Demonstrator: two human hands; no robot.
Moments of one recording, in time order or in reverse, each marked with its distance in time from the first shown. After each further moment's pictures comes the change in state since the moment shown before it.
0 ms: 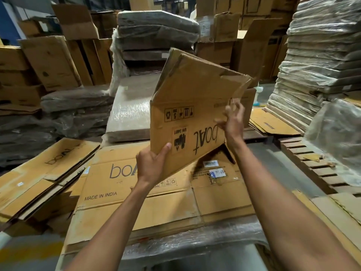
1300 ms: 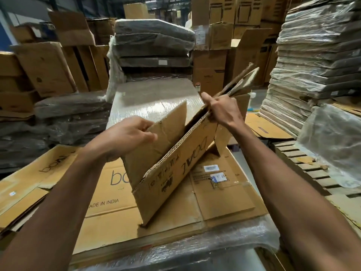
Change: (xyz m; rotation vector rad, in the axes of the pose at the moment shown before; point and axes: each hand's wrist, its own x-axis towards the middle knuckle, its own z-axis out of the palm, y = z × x) left_hand 0.037 0.130 -0.118 0.332 -0.697 0.061; right_hand -0.022 -0.088 0.035 -0.567 -0.220 -0.196
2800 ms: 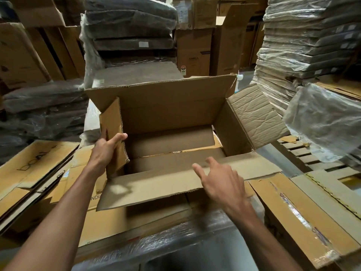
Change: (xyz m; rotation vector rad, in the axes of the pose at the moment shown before) left_hand 0.089 -0.161 0.061 -0.412 0.386 -0.295; right_hand -0.175 0.079 0.020 -0.618 -0.180 0.279
